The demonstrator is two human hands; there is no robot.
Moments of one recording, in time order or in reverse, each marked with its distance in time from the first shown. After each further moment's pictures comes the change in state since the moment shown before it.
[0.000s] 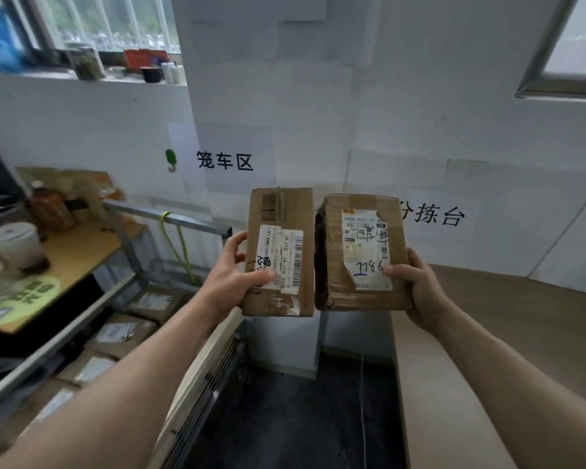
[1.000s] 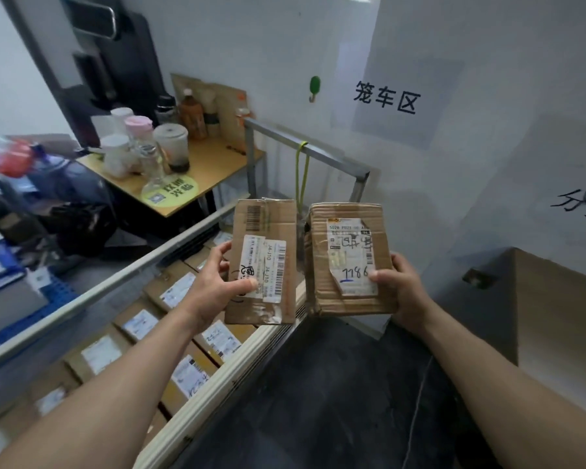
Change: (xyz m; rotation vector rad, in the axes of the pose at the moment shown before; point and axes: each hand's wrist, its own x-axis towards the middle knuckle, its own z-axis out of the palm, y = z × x) left_hand -0.188 -0.100 -0.224 -0.058 0.343 -0.226; right_hand -0.041 0.138 0.238 -0.101 -0.329 0.317
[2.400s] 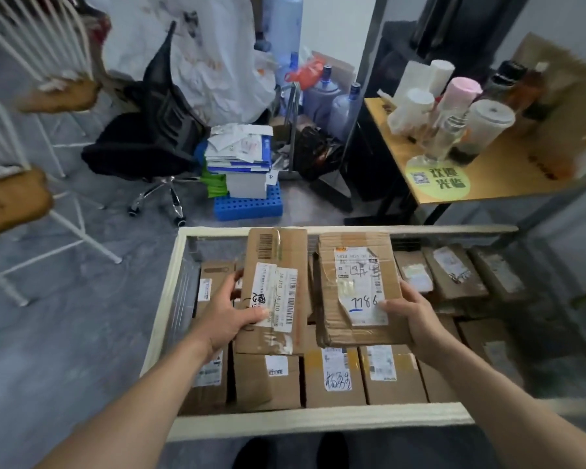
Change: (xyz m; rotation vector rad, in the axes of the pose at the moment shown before) left_hand -0.147 -0.175 -0.286 -0.264 0.742 -0.277; right_hand 0.126 0.156 0.379 -0.424 -0.730 0.341
